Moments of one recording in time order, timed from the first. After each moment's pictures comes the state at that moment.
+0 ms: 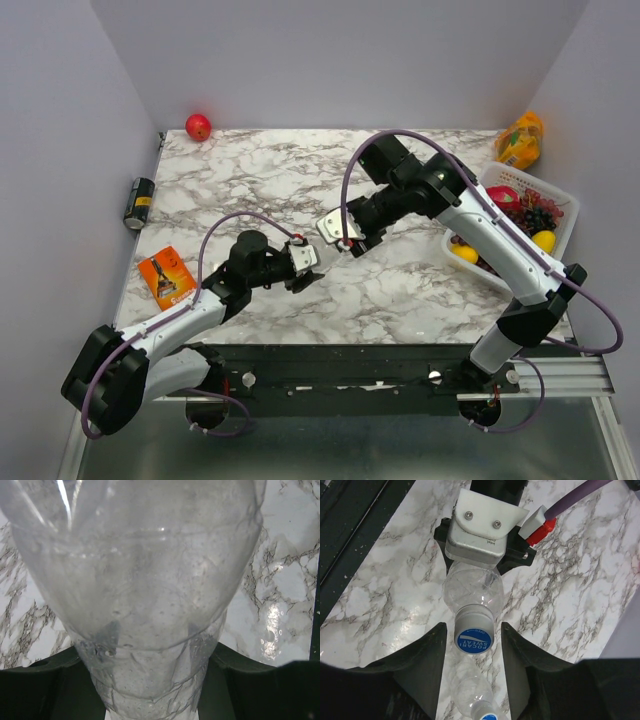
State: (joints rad) left arm -0.61 1.08 0.46 0.28 0.56 0.41; right arm 0.83 1.64 1.95 -1.34 -0.58 -1.34
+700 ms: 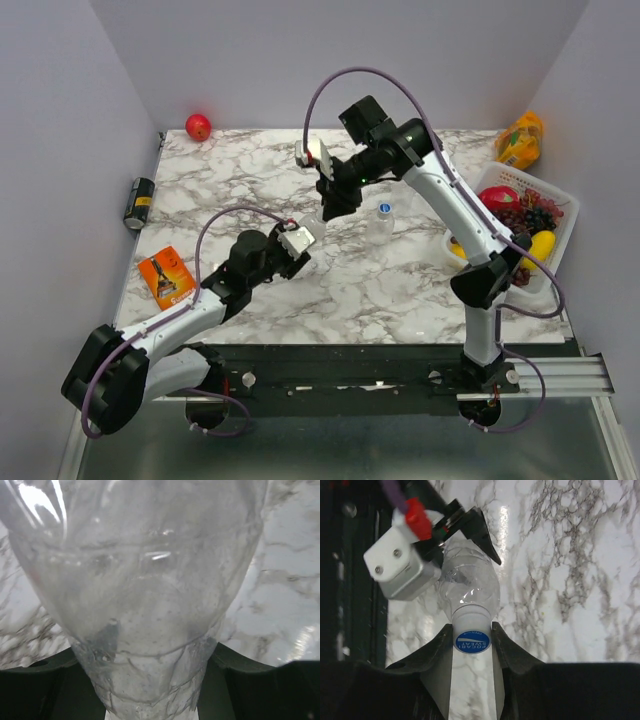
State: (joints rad) left arm -0.61 1.08 0.46 0.29 0.23 0.33; right arm 0.74 1.93 2.29 -1.35 -0.58 -0.80
